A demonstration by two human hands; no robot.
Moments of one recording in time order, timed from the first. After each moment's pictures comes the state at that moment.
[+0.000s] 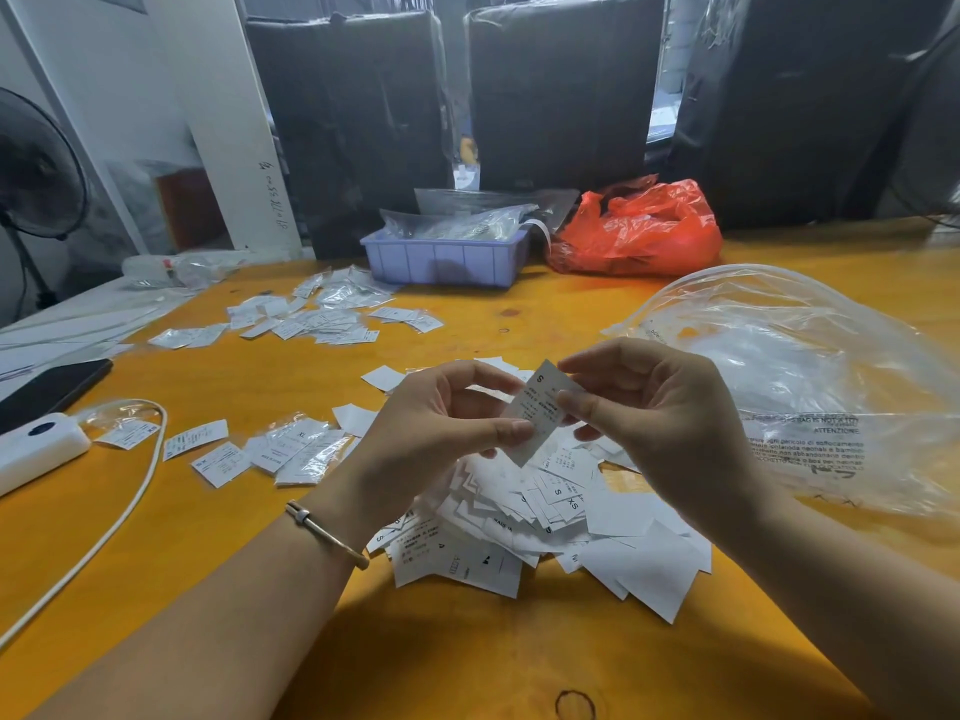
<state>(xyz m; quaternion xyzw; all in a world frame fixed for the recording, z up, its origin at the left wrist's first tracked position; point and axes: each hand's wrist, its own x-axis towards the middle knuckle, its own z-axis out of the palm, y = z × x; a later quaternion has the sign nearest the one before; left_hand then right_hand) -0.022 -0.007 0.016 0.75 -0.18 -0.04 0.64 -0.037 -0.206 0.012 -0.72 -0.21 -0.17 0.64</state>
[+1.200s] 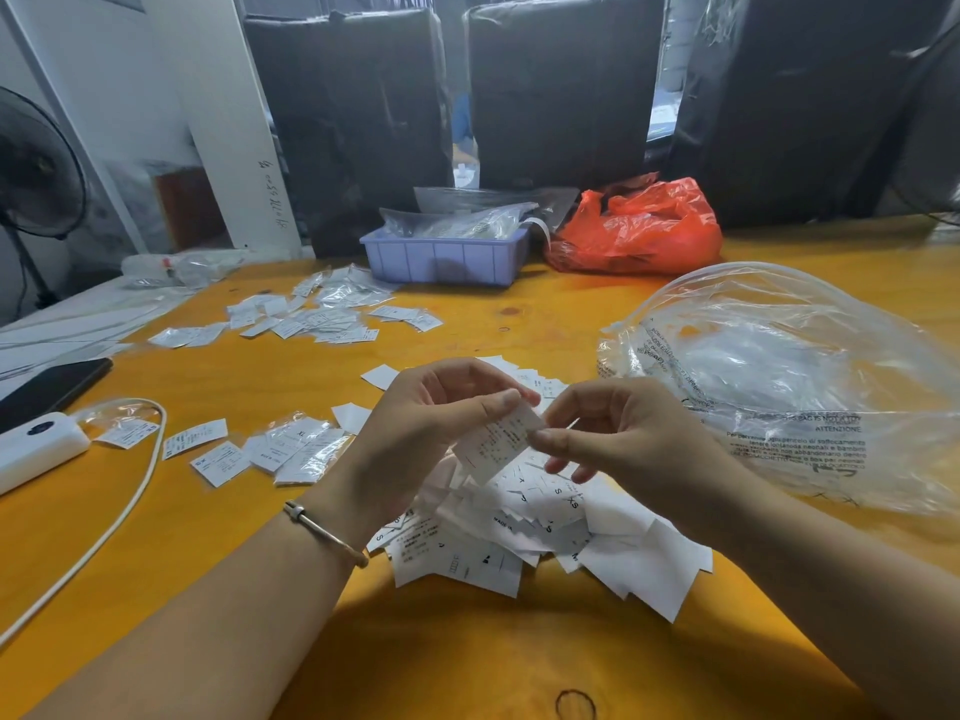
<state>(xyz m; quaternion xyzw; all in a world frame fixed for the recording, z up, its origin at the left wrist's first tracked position) -0.020 -0.004 0.015 0.72 -0.21 -0.04 0.66 -0.034 -0.205 0.008 -0.79 -0.21 -0.01 0.58</state>
